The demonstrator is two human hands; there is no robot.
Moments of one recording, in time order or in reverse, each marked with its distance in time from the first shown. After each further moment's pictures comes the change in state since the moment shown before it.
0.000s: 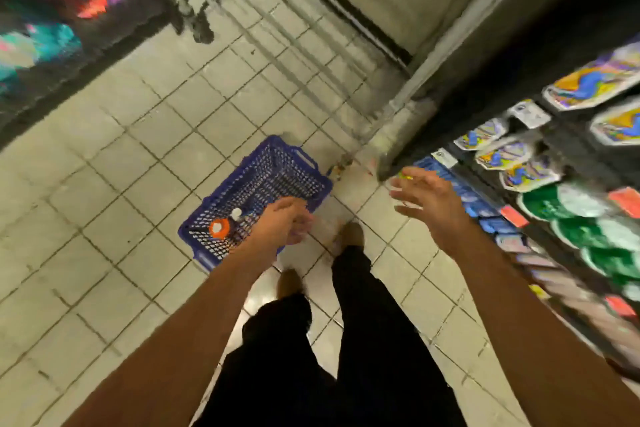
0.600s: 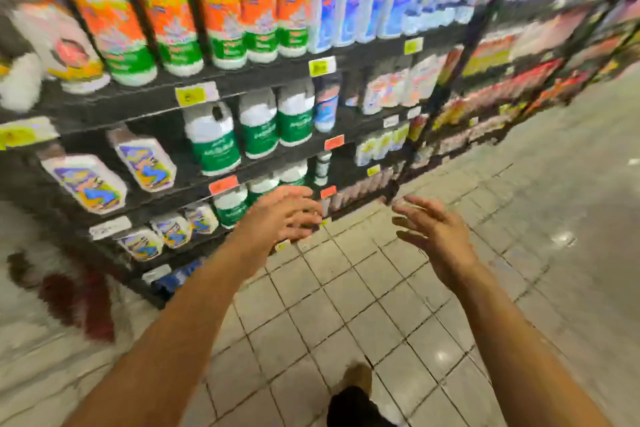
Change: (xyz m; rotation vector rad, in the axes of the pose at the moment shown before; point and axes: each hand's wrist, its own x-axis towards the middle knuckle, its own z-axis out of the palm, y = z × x) left_hand -0.230 -0.112 0.464 0.881 -1.136 0.270; right_hand -0.422 0.123 -0.326 0.675 1.168 -0.326
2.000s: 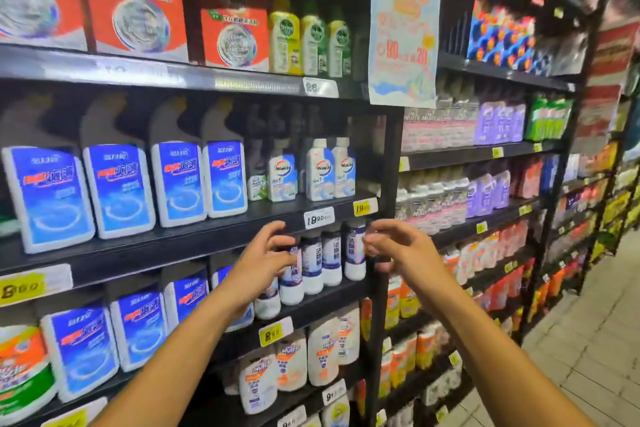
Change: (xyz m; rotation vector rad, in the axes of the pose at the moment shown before) left_hand 0.475 0.285 0.367 0.388 0.108 0.577; right_hand 0.491 -0.376 -0.257 -0.093 -0.151 -0.590
